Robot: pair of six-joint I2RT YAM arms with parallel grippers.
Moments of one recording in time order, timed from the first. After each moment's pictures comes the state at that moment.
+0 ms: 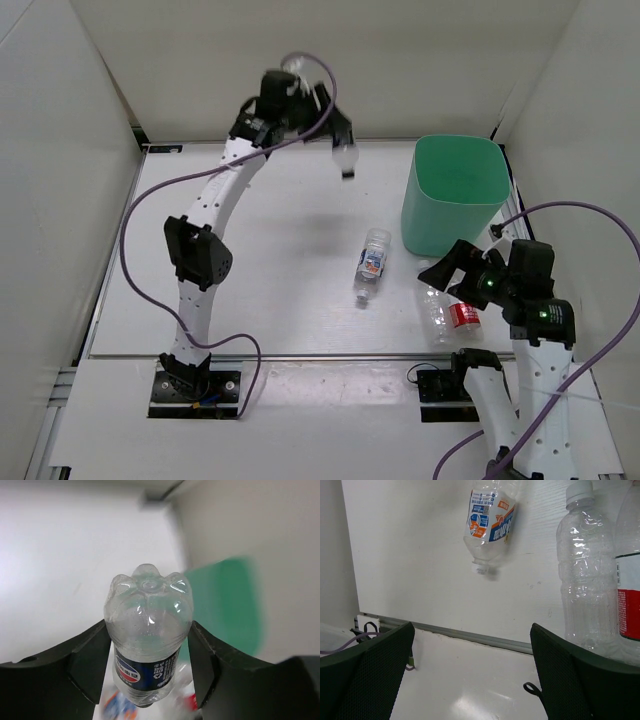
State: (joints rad) left arm -0.45 2.17 2.23 -0.63 0.36 -0.68; right arm -0.07 0.63 0.90 -1.06 -0.54 0.42
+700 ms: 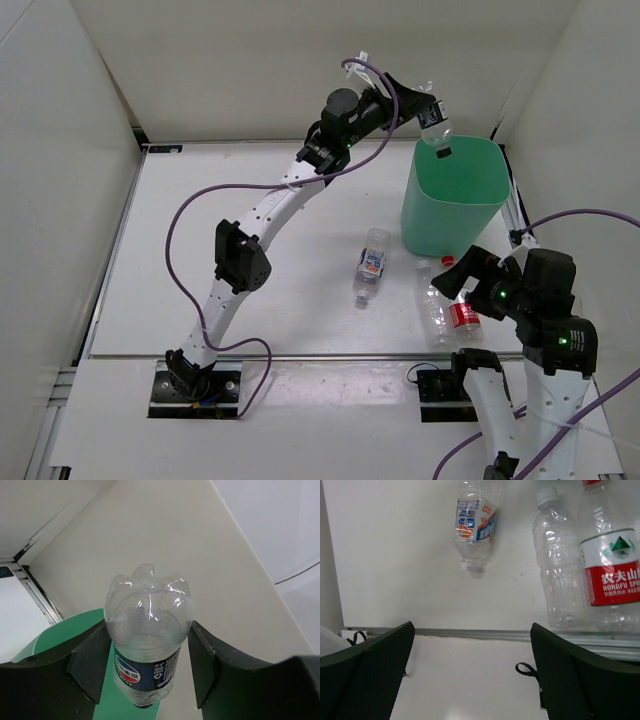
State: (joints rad) left arm -0.70 2.40 2.56 0.08 0.24 -0.99; right arm -0.07 0.57 1.09 -1.25 -0.42 0.40
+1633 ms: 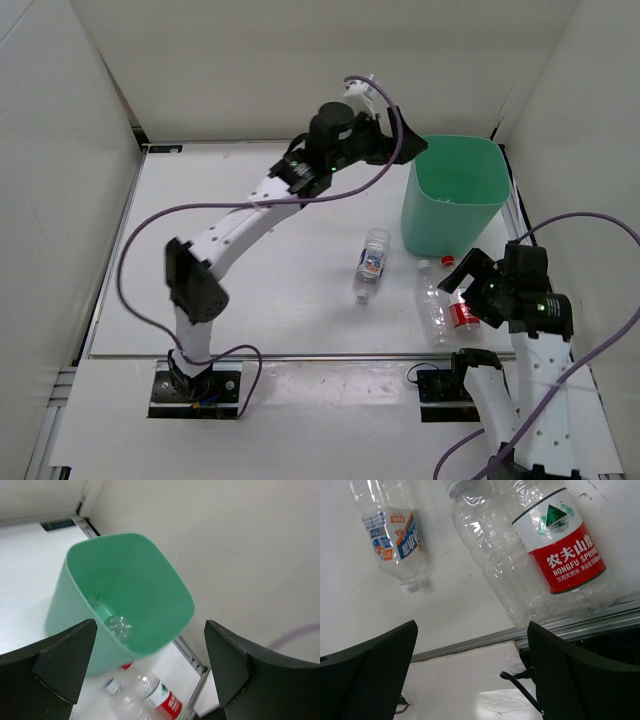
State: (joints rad) left arm -0.80 1.98 2.08 -0.17 0.16 -0.62; right arm -0.07 0.63 0.89 -1.22 -0.17 0.55
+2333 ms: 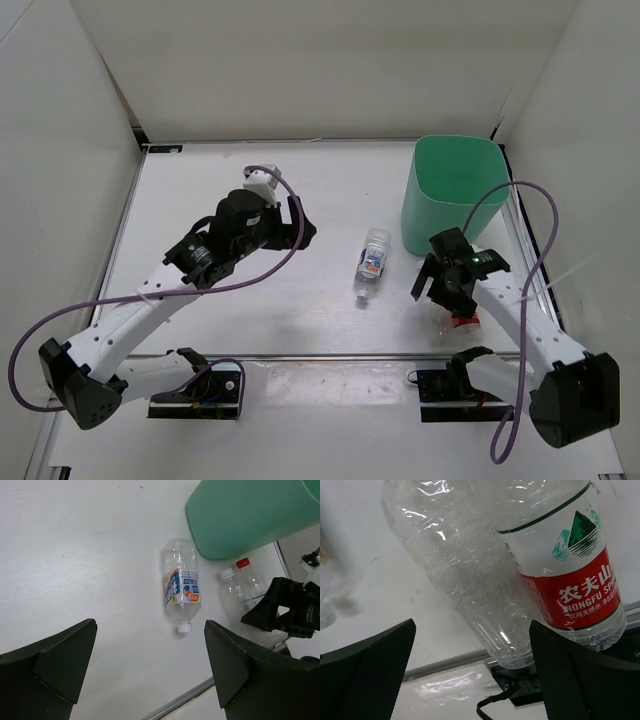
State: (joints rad) left arm -0.73 1.13 1.13 -0.45 -0.11 -0.50; right arm 0.34 1.01 0.75 -1.02 0.14 0.74
